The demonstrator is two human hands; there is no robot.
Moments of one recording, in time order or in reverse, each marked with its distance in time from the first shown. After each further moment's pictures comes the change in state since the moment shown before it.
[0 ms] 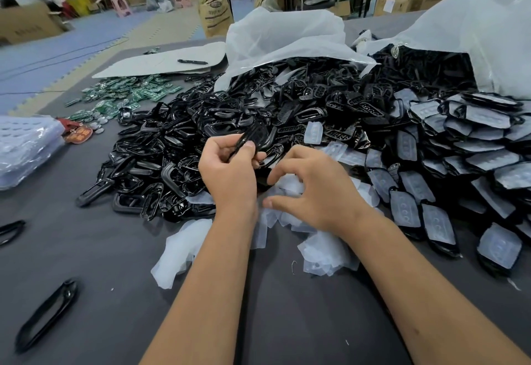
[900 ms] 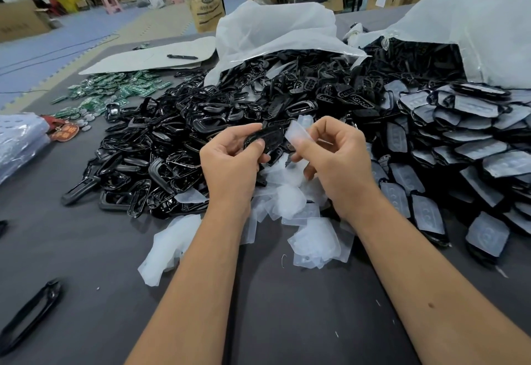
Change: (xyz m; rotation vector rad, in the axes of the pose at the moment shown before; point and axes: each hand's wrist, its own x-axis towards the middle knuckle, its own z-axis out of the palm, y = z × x) left_hand -0.004 -0.001 0.002 0.167 -0.237 0.017; right_hand -0.002 0.009 -0.014 0.752 0.371 0.255
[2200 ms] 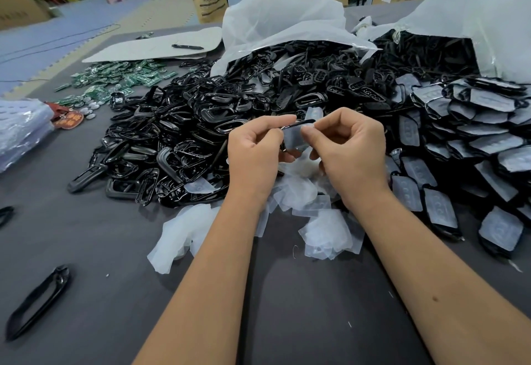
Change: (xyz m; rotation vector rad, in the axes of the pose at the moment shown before) left_hand -0.007 0.004 0.005 -0.023 -0.199 0.009; right_hand 0.004 0.008 0.005 -0.228 0.151 -0.136
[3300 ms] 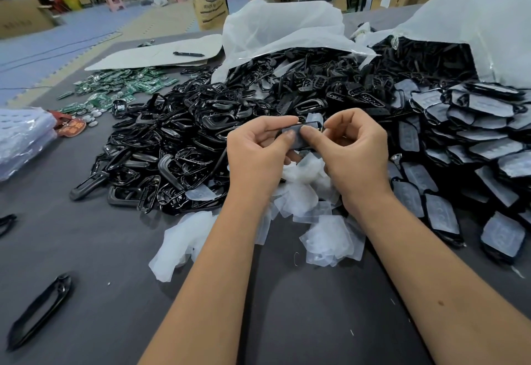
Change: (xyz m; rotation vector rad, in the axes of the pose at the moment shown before) left_hand 0.004 0.005 0.002 0.009 -0.014 0.055; right_hand 0.002 0.001 -0.002 0.092 0.054 0.105
